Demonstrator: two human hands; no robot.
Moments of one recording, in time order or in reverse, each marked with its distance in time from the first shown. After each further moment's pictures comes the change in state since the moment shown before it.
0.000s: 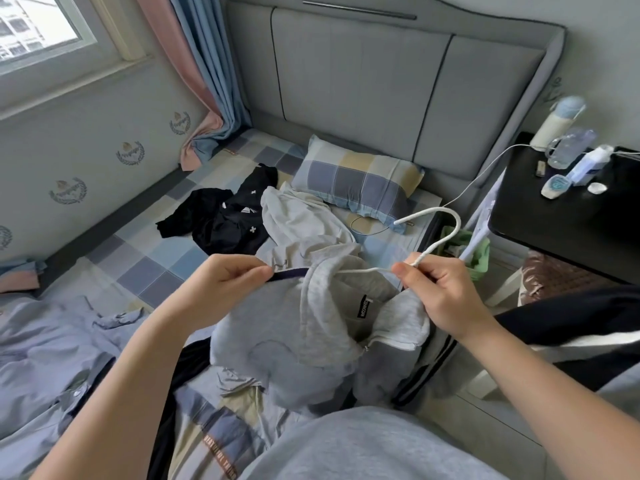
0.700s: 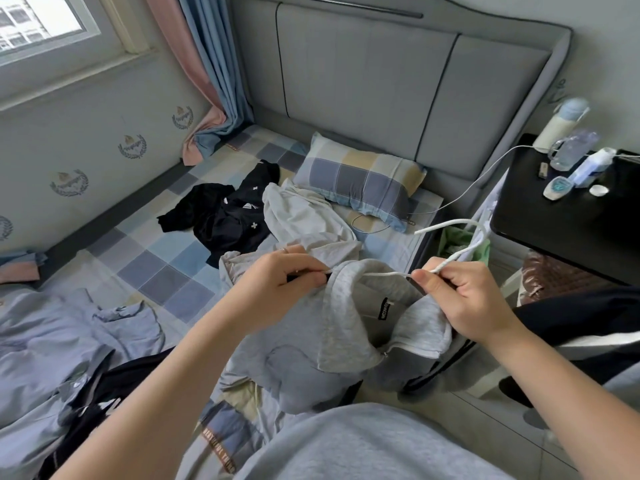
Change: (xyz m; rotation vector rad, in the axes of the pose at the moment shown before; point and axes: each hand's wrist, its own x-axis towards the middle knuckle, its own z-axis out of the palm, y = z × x) left_hand 0.009 0.025 0.045 0.047 0.043 0.216; right_hand -0.012 0.005 -0.020 -0.185 -0.043 -0.107
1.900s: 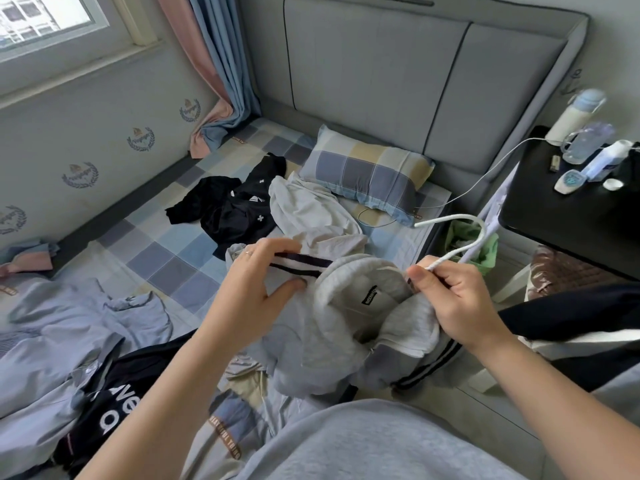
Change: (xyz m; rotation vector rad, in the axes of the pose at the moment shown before) left_hand -0.039 -0.004 0.000 0.187 0.260 0.032; right_hand -0.010 -0.007 0.025 0.186 0.048 0.043
